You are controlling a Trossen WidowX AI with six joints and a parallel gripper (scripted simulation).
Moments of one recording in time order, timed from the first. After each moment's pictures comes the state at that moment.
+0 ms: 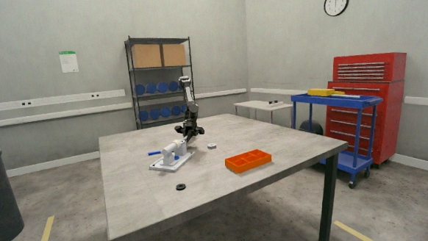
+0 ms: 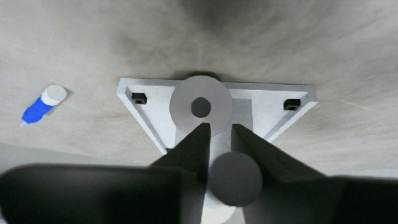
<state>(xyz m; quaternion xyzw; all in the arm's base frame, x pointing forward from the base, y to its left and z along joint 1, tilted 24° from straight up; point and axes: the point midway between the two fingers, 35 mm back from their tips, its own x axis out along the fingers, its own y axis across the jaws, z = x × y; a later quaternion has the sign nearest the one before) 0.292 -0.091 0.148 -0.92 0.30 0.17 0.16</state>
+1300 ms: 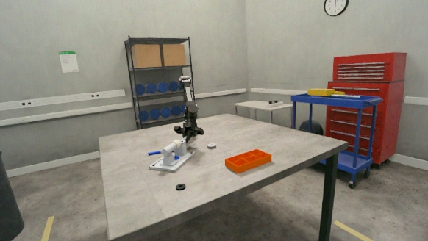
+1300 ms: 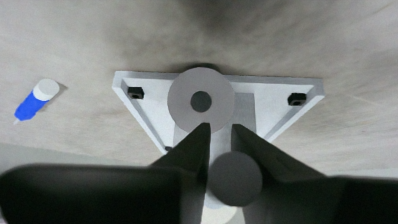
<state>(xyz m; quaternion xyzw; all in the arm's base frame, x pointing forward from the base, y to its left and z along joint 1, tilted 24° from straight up) 0.299 -0.097 0.152 -0.92 0.30 0.17 0.16</state>
